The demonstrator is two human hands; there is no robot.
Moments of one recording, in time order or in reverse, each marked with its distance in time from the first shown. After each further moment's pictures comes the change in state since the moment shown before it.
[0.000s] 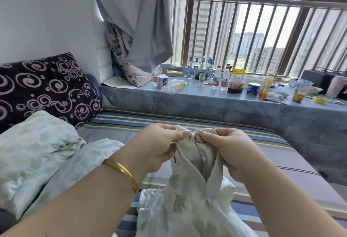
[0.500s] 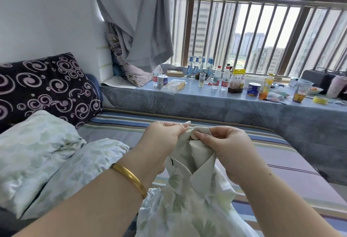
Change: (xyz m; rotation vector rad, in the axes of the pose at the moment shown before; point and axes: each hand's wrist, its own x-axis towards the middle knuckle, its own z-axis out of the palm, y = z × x) left_hand -0.005 -0.003 0.013 0.028 0.198 0.132; right_hand -0.010 0.004 0.008 -0.092 0.107 -0.226
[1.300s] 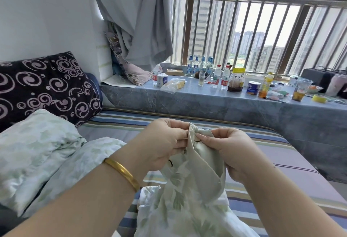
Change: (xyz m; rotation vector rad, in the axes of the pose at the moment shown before) left_hand -0.013 0.007 -0.004 -0.010 -0.298 -0.024; right_hand 0.006 0.007 -0.007 0.073 -0.037 0.225
